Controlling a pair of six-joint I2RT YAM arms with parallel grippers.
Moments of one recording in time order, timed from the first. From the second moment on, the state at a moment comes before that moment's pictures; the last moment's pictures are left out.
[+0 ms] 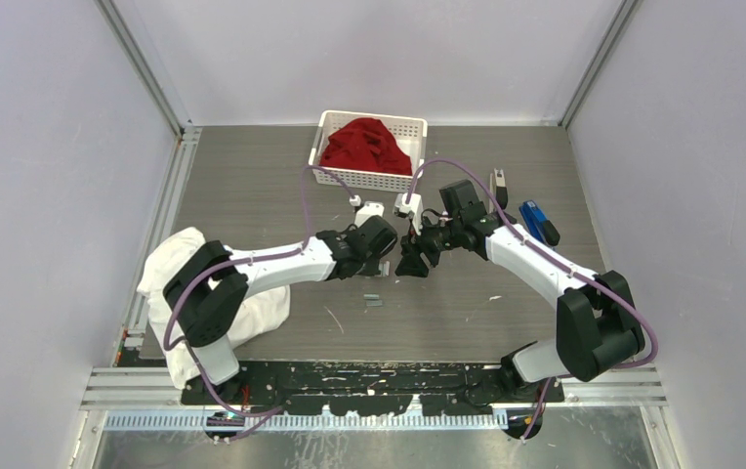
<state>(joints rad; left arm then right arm) -0.94 1.74 1.14 -0.39 -0.37 -0.65 0.44 1.41 0.93 -0.42 -0.79 -0.45</state>
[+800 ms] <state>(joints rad) -0.94 1.81 1.22 -0.42 -0.41 -0.62 0.44 1.41 0.93 -0.42 -0.79 -0.45</state>
